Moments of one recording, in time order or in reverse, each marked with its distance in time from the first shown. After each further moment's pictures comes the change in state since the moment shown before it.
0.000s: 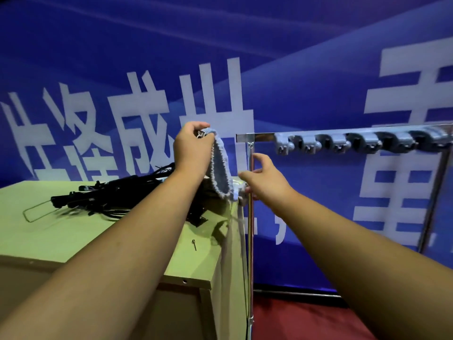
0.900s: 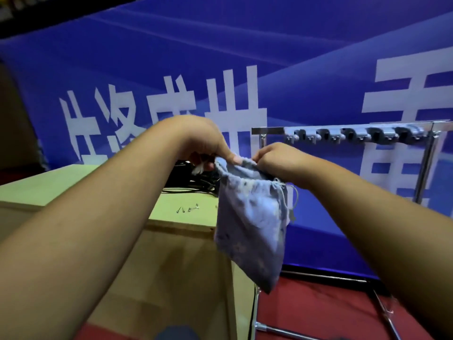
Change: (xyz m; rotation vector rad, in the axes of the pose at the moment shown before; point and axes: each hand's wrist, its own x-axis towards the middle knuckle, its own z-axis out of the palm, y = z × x) left_hand -0.115 0.154 -0.146 0.625 -0.849 -0.312; right_hand -0.136 -0.084 -0.031 -0.395 -0.203 -0.107
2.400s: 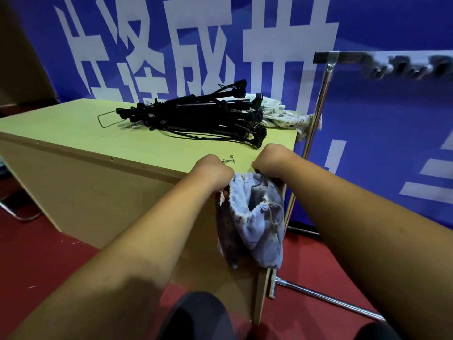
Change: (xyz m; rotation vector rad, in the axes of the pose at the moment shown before) left_hand 0.130 -0.228 0.118 -0.127 0.225 -0.354; right_hand 0.149 0.072 0.220 -0.383 -0.145 0.220
